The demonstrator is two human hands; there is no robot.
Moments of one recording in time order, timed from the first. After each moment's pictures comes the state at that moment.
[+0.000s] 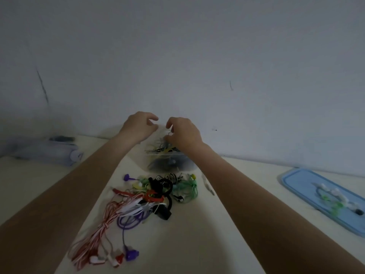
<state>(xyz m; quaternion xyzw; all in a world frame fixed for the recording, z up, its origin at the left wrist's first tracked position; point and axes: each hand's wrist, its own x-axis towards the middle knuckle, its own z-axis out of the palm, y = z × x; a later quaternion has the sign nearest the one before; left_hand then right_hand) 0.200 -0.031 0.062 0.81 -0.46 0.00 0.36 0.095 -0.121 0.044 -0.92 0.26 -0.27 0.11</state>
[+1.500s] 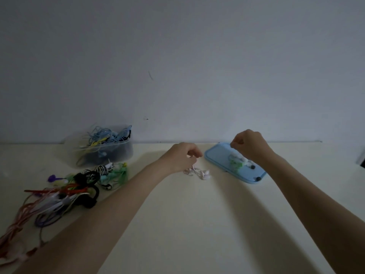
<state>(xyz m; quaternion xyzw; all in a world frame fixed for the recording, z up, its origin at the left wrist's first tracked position) -0.022 -0.113 -0.006 0.64 -0.68 -0.20 0.29 -0.216 -0.202 0.011 -0.81 0.53 -0.24 0.10</state>
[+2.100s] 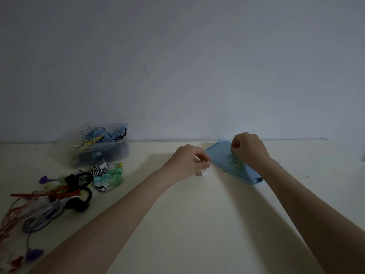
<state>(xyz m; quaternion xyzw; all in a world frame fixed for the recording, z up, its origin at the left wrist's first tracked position) -0.044 -0.115 -0.018 0.61 -0.67 -0.23 0.35 -0.212 -0.217 -0.014 -0.79 0.56 -0.24 0.08</state>
